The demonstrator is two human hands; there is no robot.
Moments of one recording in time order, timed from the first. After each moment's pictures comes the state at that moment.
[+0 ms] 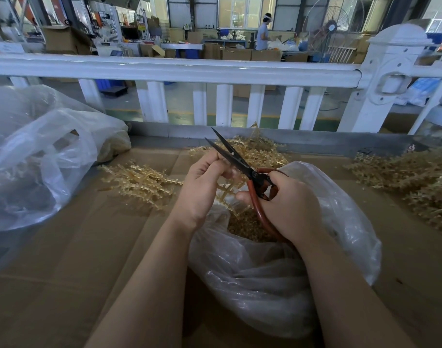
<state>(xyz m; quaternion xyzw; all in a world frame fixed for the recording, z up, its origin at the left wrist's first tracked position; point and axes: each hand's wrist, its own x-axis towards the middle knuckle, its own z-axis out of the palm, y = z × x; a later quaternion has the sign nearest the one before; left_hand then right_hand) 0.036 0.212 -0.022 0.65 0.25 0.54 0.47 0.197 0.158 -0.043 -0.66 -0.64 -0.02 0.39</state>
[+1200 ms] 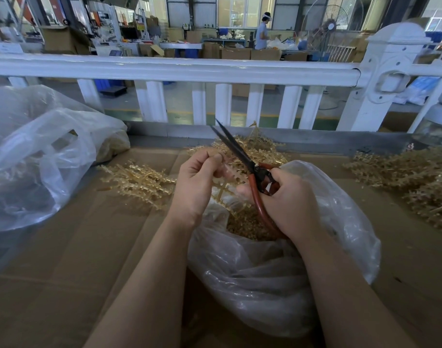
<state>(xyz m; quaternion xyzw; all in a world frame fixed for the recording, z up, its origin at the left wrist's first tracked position) 0.034 0.213 -0.021 0.61 0.29 0.58 0.46 0.194 0.157 -0.038 -0.65 -0.62 0.03 0.44</state>
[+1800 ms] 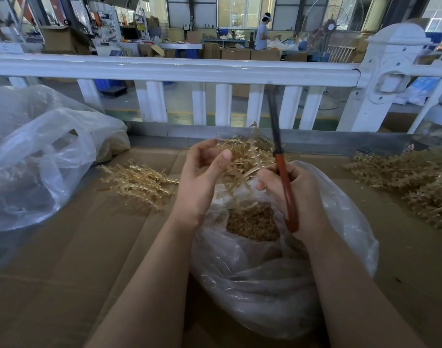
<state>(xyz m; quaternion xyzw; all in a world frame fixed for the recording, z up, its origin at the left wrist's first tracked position) 0.035 0.217 -0.026 0.56 0.31 0.57 0.51 0.197 0.159 -0.026 -0.56 -0.49 0.29 0.60</state>
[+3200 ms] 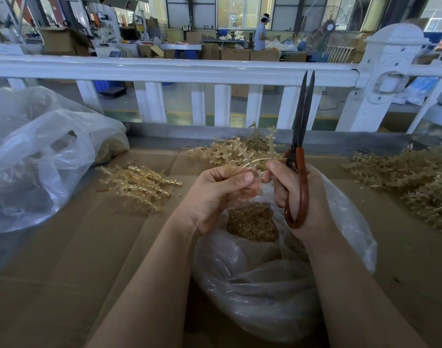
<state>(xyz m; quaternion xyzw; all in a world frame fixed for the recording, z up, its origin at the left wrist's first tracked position) 0.039 0.204 -0.020 0.54 0.21 0.38 0.72 0.201 0.150 -0.021 -0.44 -0.48 0.35 0.67</state>
